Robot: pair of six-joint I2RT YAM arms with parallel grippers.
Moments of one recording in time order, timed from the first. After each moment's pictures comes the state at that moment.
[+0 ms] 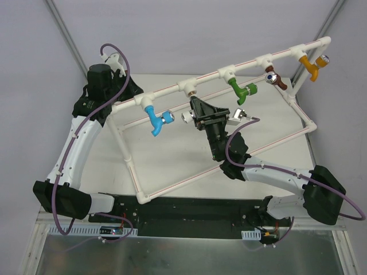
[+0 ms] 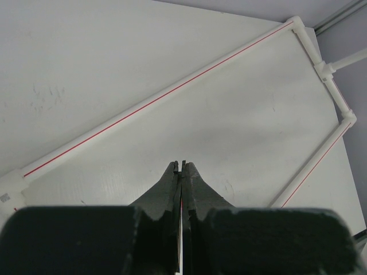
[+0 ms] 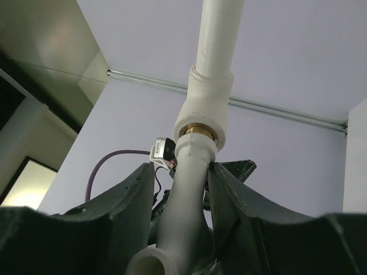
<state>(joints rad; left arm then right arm) -0.19 1.31 1.43 -0.55 0.28 -0.39 1.01 1.31 0.77 0.96 0.66 1.28</state>
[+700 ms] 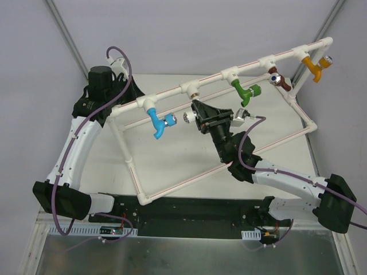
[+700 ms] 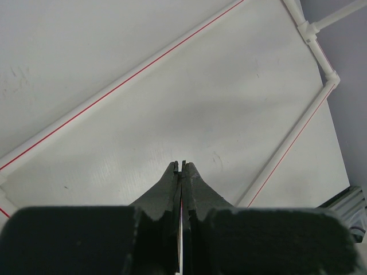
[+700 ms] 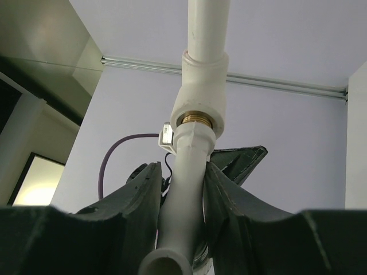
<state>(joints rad) -0.19 1.31 1.42 -0.61 0.41 -0.37 1.01 1.18 0.76 0.75 0.60 1.41</state>
